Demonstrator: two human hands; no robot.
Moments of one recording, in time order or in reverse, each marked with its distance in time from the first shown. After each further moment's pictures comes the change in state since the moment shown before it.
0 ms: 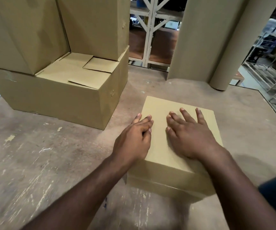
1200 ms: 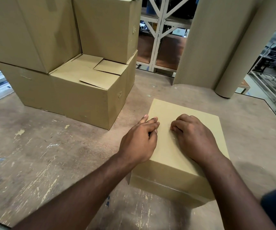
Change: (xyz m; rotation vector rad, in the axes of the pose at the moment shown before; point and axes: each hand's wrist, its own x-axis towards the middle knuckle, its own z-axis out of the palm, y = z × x) left_hand -0.002 -0.002 -0.001 -0.047 0.028 0.005; right_hand 0.012 0.009 0.027 0.265 0.524 -0.131
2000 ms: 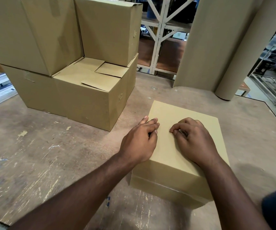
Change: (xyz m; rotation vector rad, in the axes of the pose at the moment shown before) left_hand 0.000 0.001 0.000 -0.001 0.003 0.005; right_hand -0.011 0.006 0.005 0.219 0.041 0.103
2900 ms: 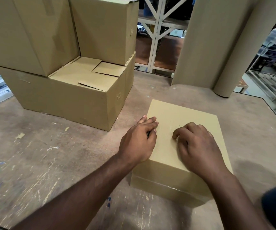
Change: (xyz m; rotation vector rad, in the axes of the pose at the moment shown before) left_hand 0.000 -0.001 -0.001 -0.023 0.018 -0.014; right_hand -0.030 -0.015 -0.007 -0.213 0.030 -0.031
